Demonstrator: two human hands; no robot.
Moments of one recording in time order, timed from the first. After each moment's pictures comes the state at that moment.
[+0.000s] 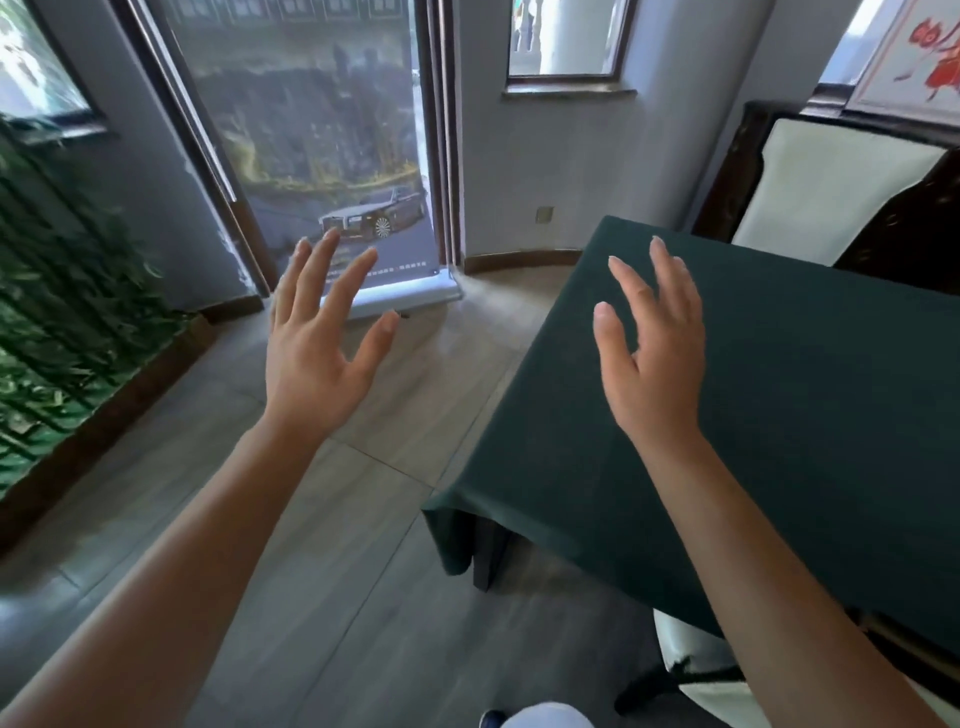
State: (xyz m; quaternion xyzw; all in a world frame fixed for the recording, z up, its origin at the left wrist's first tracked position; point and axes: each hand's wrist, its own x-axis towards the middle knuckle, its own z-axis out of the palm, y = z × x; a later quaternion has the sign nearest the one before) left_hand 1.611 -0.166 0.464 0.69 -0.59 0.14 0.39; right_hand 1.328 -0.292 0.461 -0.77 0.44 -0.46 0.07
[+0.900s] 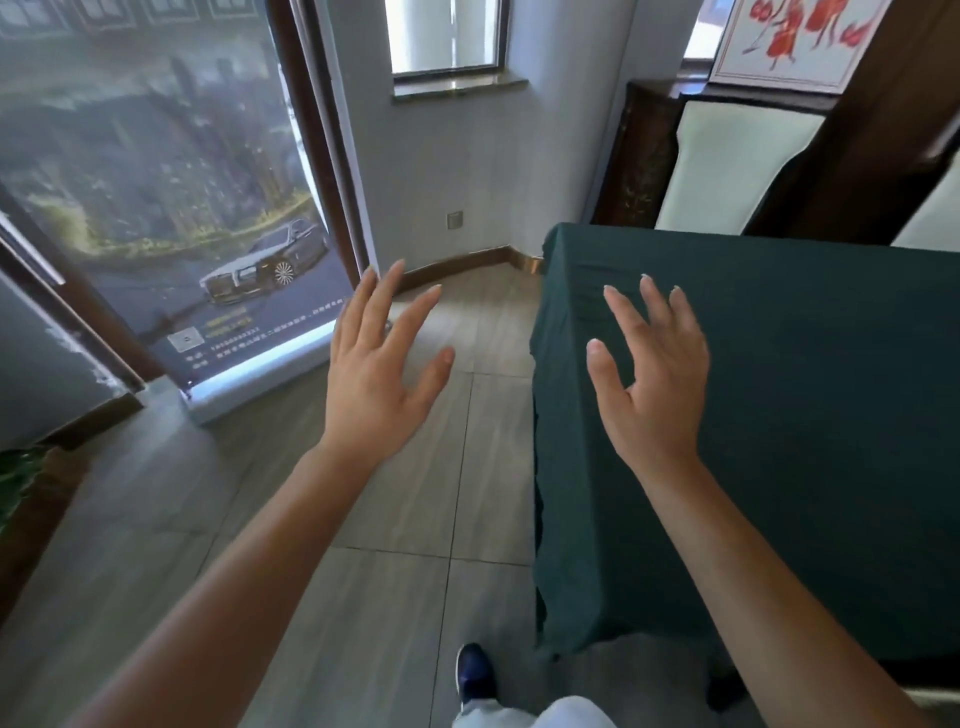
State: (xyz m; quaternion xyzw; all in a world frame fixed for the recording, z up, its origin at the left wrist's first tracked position) left_hand 1.860 -0.397 0.436 0.55 -0.73 0.02 0.40; right_hand 1.588 -0.400 0.436 -0.68 0.60 -0.42 -0.06
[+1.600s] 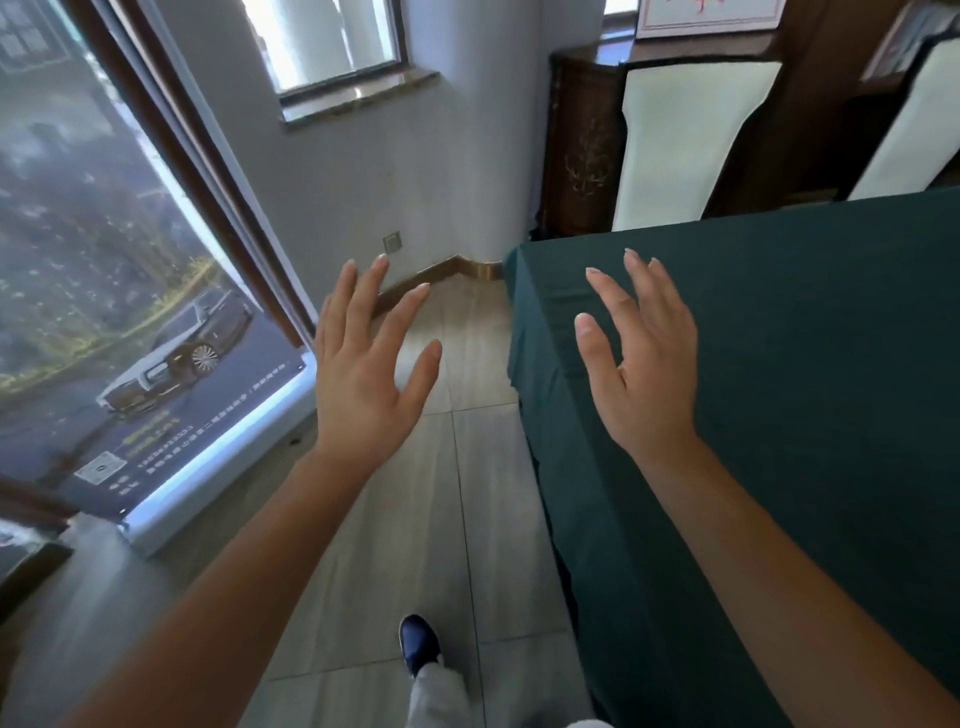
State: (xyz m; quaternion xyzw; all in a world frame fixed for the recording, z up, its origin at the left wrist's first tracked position) left_hand 1.852 -0.686 0.424 0.48 -0.79 0.04 0.39; right_hand 1.591 -0.643 0.422 -0.63 0.66 -0.42 -0.07
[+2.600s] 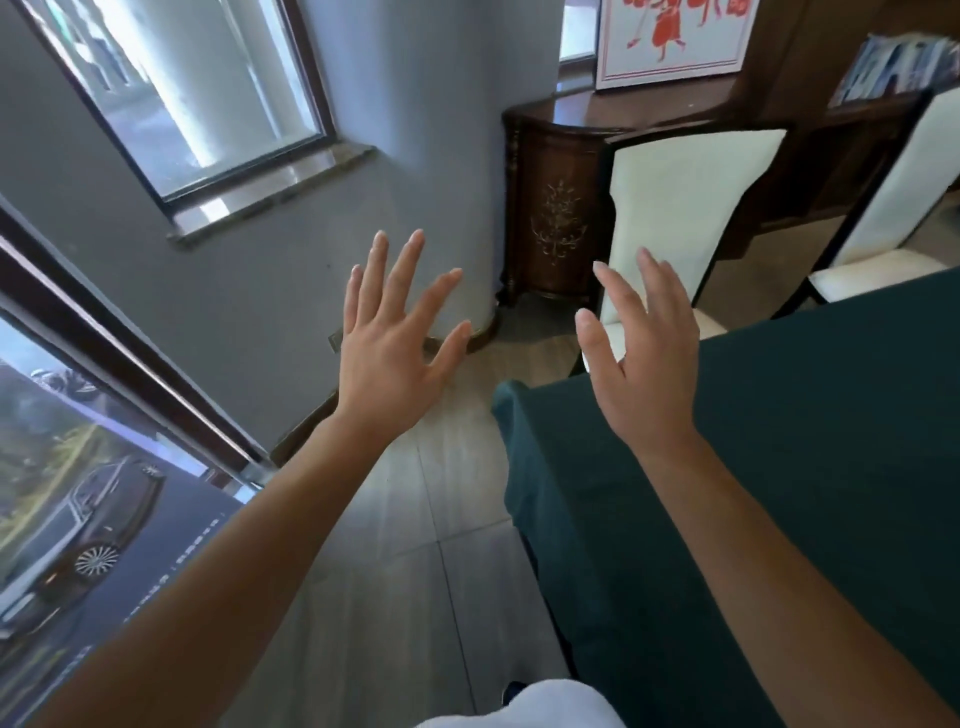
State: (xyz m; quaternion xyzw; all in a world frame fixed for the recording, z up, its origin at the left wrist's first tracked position) left_hand 1.755 -1.177 0.453 0.40 -0.85 0.04 0.35; right_hand 1.523 -1.084 0.441 -0.56 0.71 -0.41 -0.11
